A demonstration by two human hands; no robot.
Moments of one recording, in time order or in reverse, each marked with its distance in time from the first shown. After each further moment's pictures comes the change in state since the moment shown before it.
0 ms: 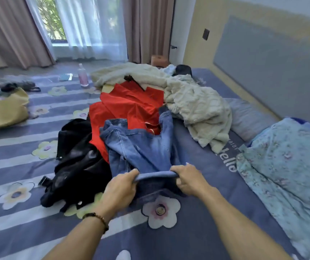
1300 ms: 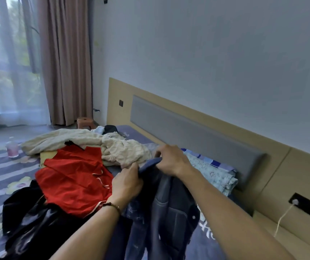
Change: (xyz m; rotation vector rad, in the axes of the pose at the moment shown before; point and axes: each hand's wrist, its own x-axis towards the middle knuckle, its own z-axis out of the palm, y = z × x) left_hand -0.186 0.187 -0.228 -0.015 0.129 0.413; right_hand -0.319 -0.226 -0.252 -0.090 0.584 0.359
